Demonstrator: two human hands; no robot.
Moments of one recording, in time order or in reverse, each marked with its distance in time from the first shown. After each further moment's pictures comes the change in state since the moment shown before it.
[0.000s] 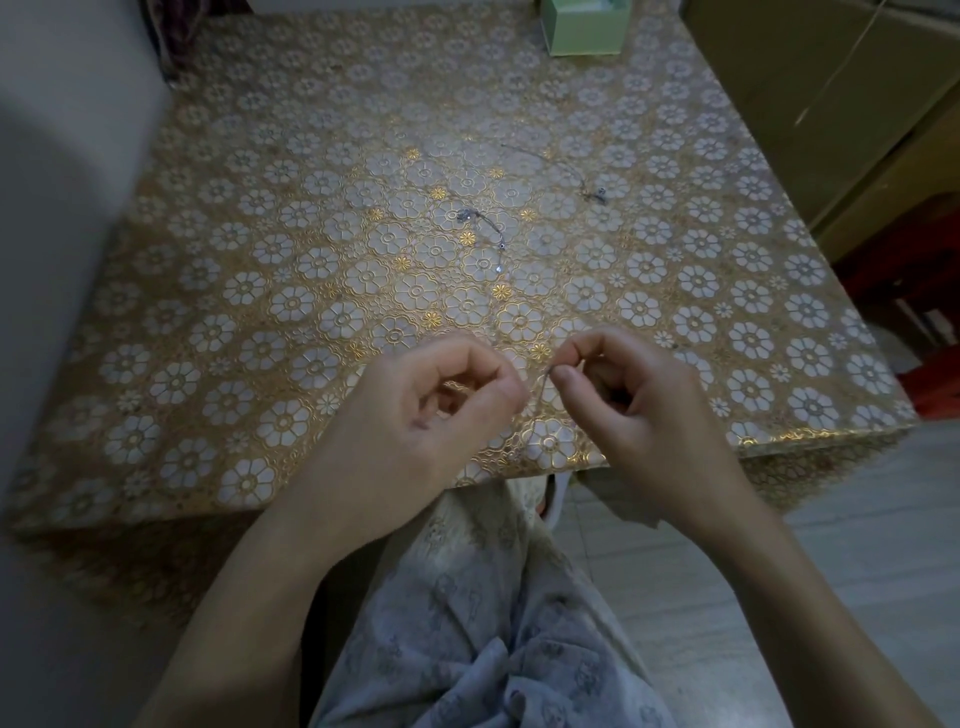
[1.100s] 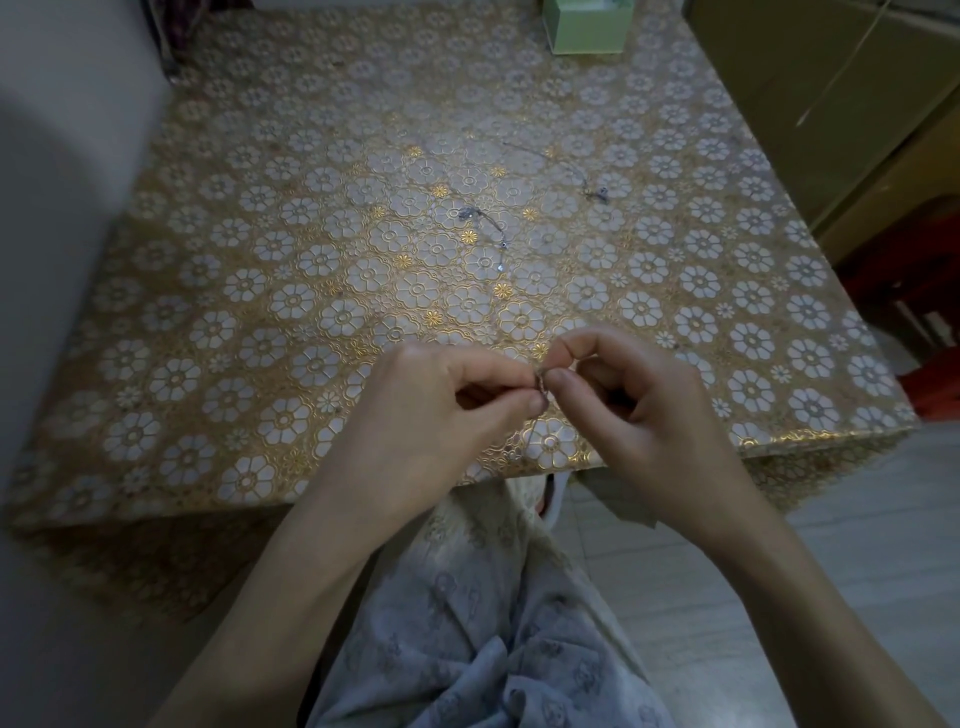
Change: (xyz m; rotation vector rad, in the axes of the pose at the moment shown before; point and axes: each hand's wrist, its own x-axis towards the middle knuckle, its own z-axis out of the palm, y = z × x) left_hand 0.010 -0.001 0.011 0.159 0.129 -0.128; right_hand -0.001 -0.006 -0.001 0.075 -0.065 -0.121
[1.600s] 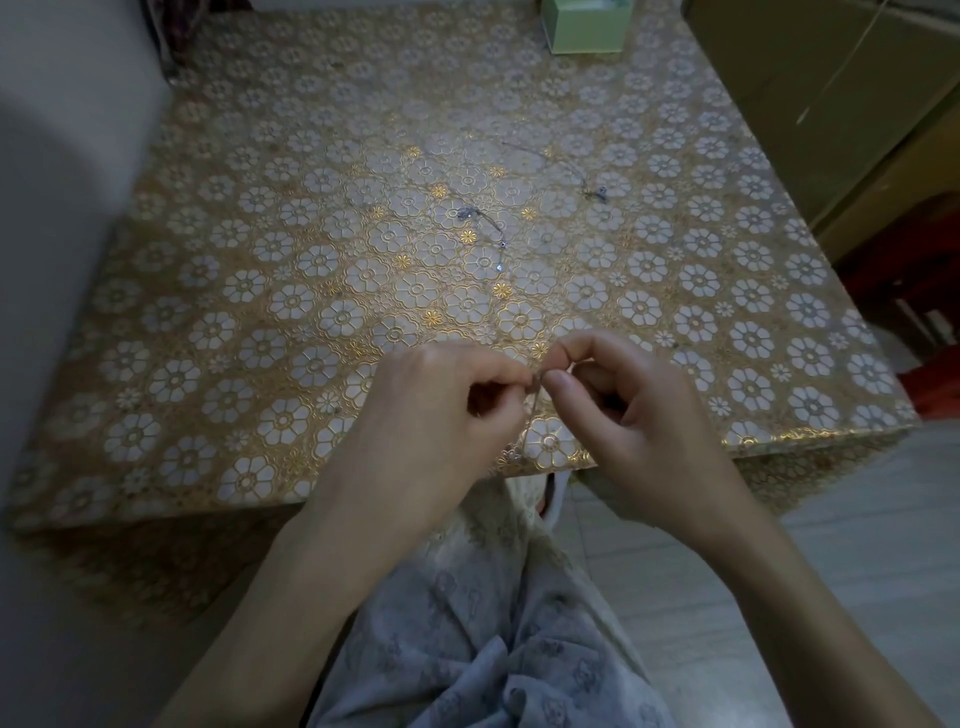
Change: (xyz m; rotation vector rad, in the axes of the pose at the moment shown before) left_hand 0.001 -0.003 0.005 0.333 0.116 0.132; right_hand -0.001 0.001 0.003 -0.018 0.008 0.040
